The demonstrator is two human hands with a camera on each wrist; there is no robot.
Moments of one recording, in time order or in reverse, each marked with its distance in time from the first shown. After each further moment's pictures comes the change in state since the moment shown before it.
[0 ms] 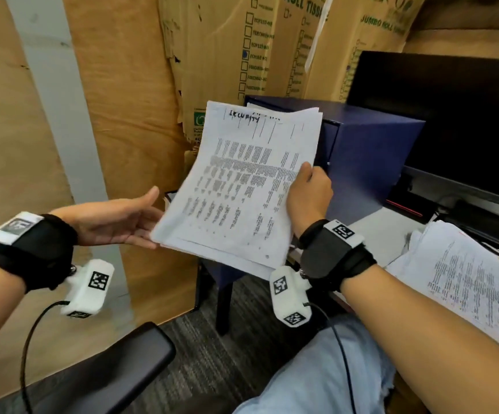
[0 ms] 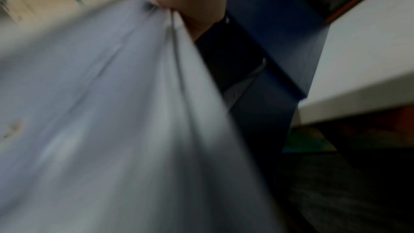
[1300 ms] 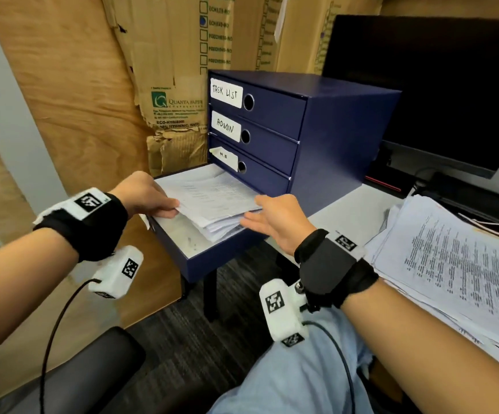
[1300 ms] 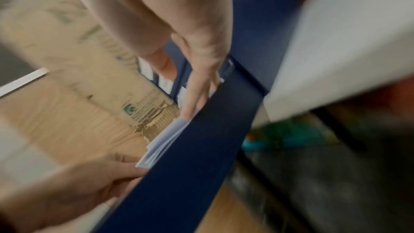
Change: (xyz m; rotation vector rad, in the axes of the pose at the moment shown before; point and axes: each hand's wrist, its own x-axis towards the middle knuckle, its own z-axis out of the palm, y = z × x) left_hand 0.095 0.040 0.063 0.388 0.573 -0.033; right_hand -0.019 0.025 -0.027 0.438 -0.500 0.583
